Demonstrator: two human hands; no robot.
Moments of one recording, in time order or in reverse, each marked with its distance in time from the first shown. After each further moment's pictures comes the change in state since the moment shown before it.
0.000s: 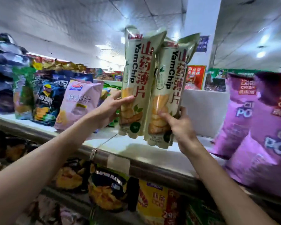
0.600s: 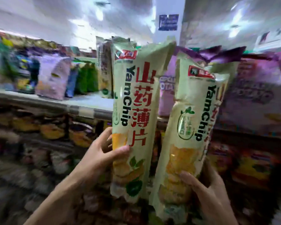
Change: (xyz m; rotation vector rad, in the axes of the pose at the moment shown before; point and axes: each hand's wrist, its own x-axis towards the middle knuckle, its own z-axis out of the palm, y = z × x) left_hand -0.351 0.016 0.240 -0.108 -0.070 -0.035; right_hand -0.394 -0.085 -0.206 0.003 0.210 0.244
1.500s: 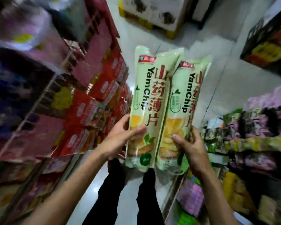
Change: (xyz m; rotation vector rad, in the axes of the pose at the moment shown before) left_hand -0.280 -0.441 0.689 0.103 -1.357 -0.959; right_hand -0.464 0.283 -0.562 0.144 1.366 0.593
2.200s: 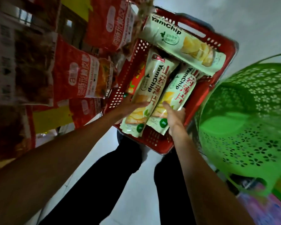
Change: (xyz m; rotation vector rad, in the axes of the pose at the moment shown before) left_hand 0.351 -0.459 -0.157 0.295 0.137 -0.545; right_hand 0.352 0.513 0.115 -0.008 0.283 0.663
